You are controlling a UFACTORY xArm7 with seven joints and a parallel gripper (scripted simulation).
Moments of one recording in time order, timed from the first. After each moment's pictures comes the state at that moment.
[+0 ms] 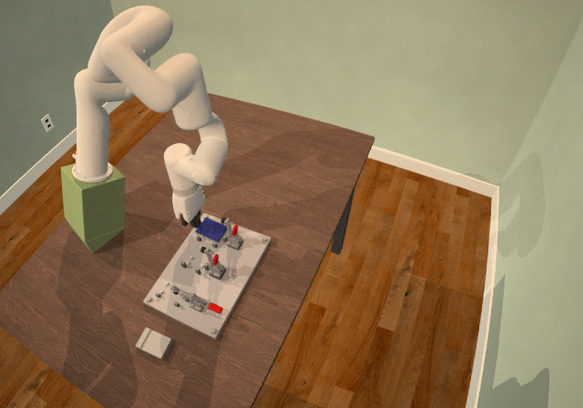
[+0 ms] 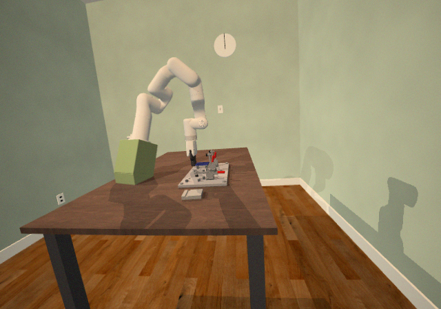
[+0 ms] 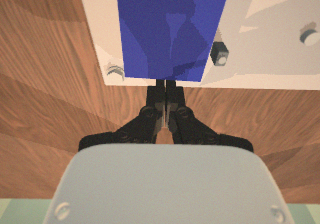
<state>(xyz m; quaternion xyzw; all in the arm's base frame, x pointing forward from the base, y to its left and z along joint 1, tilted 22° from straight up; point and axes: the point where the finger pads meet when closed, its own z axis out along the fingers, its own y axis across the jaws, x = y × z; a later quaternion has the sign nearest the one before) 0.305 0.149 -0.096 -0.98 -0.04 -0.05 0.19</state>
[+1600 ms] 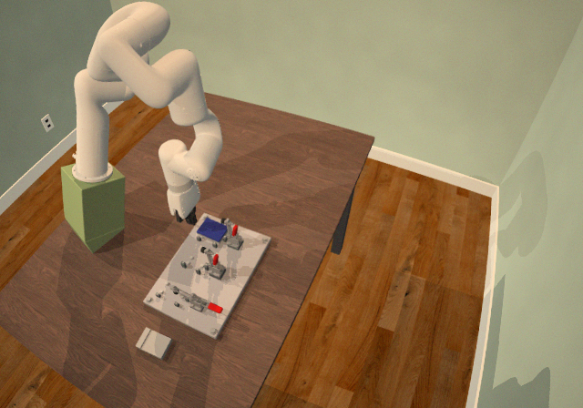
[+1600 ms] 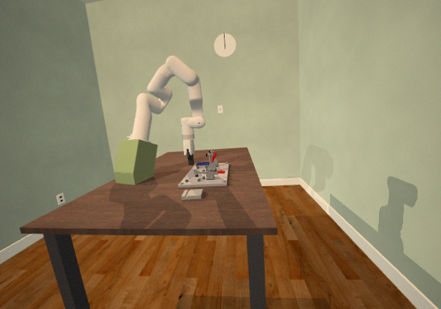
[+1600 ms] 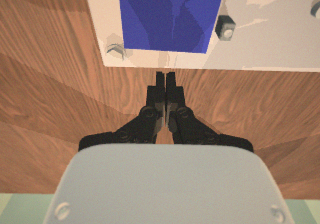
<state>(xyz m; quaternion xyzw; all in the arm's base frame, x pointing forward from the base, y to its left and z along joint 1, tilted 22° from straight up) 0.288 0.147 -0.091 -0.98 -0.04 -0.04 0.19</state>
